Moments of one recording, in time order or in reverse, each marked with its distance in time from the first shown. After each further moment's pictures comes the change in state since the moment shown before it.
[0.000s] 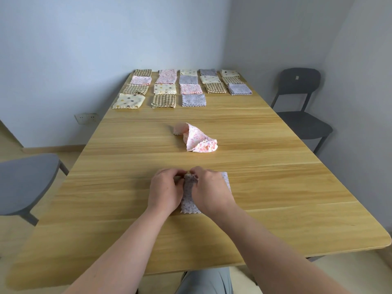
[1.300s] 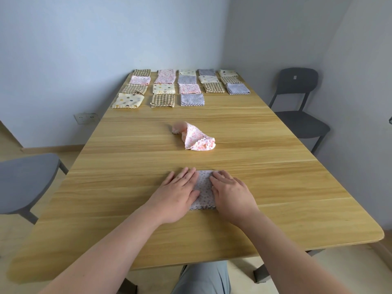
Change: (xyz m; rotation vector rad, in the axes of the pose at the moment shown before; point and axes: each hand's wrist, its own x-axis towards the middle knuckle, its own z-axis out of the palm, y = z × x) left_hand -0.014 0.004 -0.008 0.595 -0.623 0.411; right_hand -0.019 0.070 -0.007 -0.364 -0.088 -0.091
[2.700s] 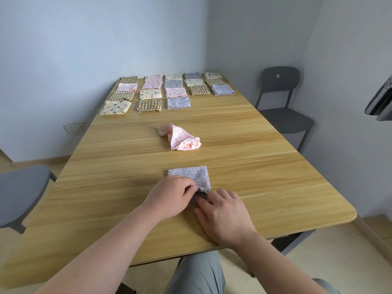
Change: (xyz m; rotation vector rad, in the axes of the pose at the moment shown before) left_hand -0.007 0.043 -0.020 -0.268 0.327 0.052; right_hand -0.062 0.009 0.018 -0.256 0.523 -0.293
